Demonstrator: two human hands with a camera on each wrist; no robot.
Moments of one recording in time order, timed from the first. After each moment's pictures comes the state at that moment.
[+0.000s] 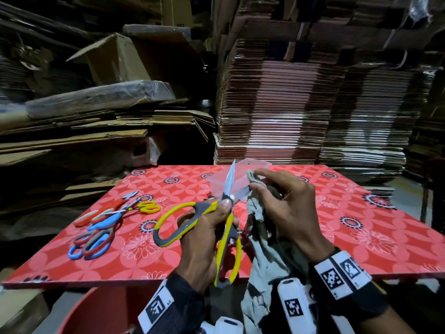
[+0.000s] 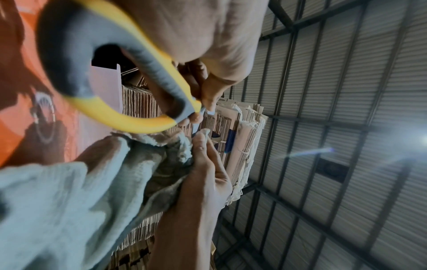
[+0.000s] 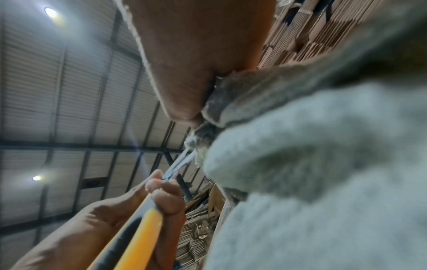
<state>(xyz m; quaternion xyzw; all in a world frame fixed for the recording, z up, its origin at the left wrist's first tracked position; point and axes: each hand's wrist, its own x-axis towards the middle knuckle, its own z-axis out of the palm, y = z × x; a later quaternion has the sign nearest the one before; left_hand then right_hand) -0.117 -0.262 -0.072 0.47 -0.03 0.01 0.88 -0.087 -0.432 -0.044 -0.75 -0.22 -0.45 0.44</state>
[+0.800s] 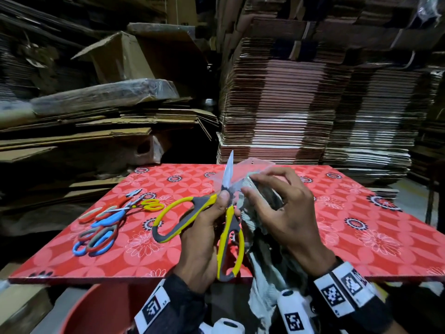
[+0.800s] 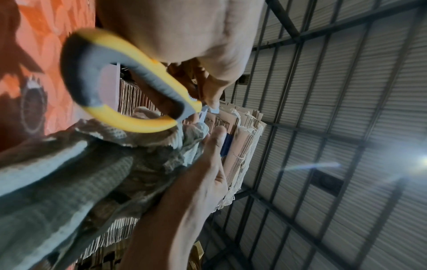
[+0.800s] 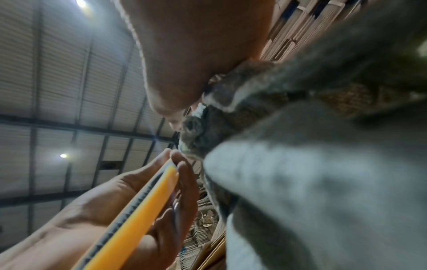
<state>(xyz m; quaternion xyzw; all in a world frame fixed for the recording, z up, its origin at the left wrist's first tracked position) -0.126 -0.260 -0.065 0.42 -0.03 0.00 0.91 -0.103 -0.413 -0.048 -0.75 -0.22 -0.48 0.40</state>
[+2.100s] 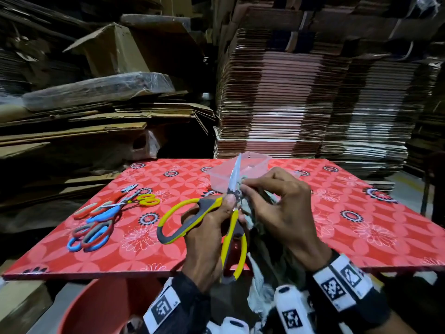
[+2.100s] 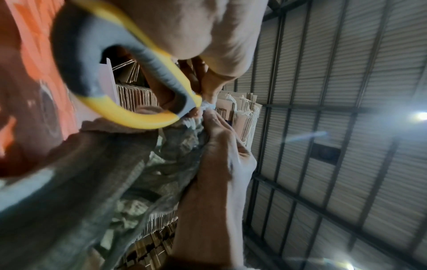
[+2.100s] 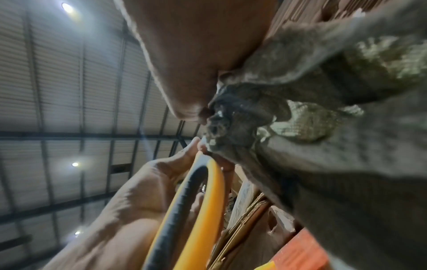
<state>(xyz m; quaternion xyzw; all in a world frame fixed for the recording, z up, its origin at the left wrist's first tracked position) -0.127 -0.276 -0.077 0.47 -0.04 0.05 0.88 -0.106 -0.416 -0.051 -0.76 -0.23 -0.47 0.38</state>
